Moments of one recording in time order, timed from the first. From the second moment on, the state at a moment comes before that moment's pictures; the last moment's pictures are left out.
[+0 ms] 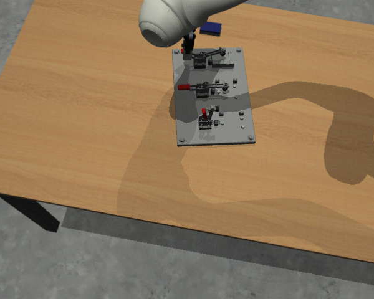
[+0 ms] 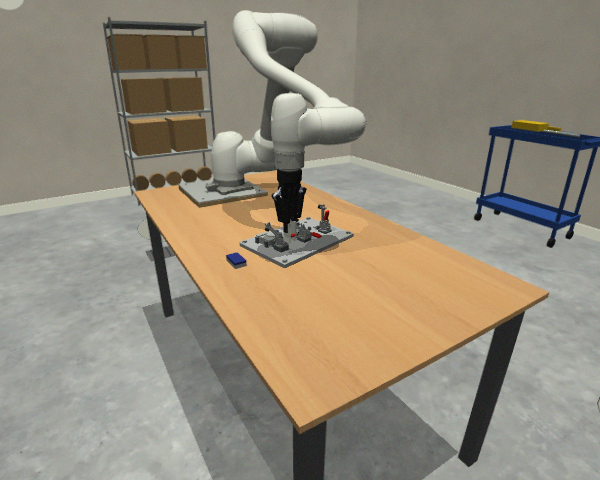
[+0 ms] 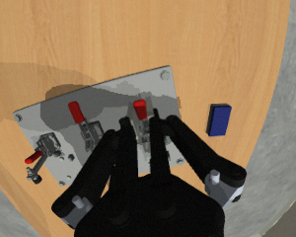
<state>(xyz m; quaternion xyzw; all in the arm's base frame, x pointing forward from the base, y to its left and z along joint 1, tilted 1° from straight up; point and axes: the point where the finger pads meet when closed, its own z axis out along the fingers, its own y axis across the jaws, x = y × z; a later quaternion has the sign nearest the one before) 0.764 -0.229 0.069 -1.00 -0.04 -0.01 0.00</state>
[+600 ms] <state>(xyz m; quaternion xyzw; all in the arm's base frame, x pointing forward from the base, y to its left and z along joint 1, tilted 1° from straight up) 0.753 -0.230 0.077 -1.00 -0.04 -0.01 0.00</state>
